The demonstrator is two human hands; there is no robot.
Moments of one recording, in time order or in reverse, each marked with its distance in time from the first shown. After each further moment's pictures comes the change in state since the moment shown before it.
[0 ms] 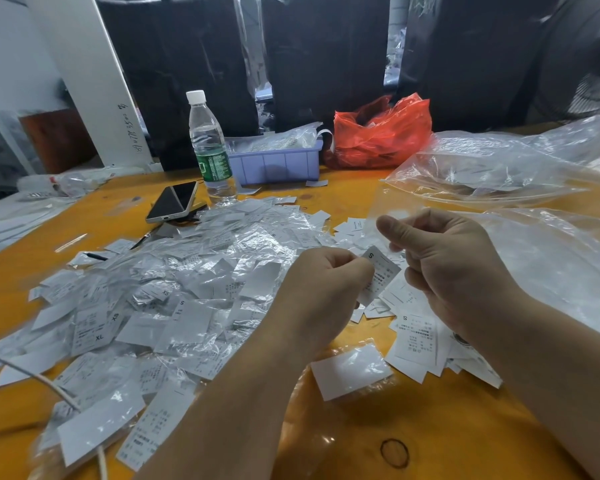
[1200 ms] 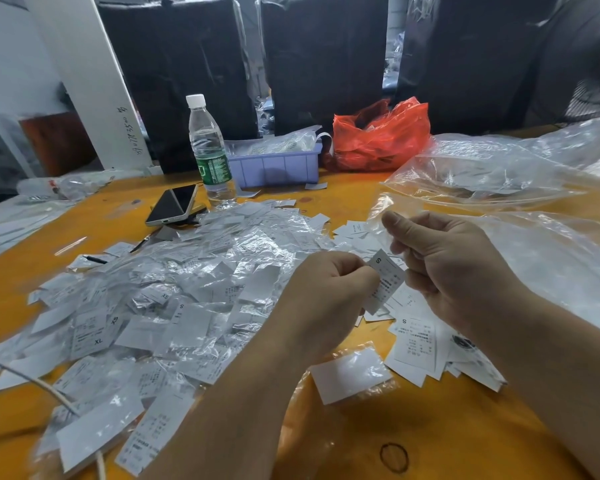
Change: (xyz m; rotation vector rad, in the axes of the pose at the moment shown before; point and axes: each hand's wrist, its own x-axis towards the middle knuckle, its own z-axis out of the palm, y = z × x) left_hand -0.001 -0.001 0.001 0.033 -0.057 0.056; right_hand 0.002 -0.007 -0.002 0.050 -0.066 0.087
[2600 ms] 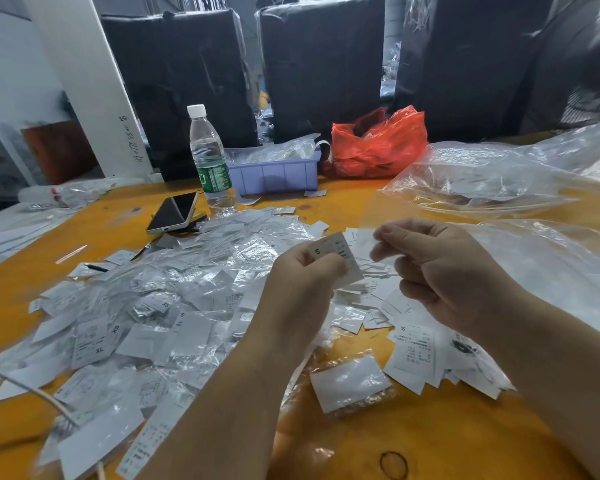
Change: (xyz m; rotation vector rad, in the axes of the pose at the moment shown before) left_hand 0.005 0.000 -0.010 -0.294 0.240 -0.113; right_hand 0.004 -0.004 -0.004 -0.036 -0.091 0.065
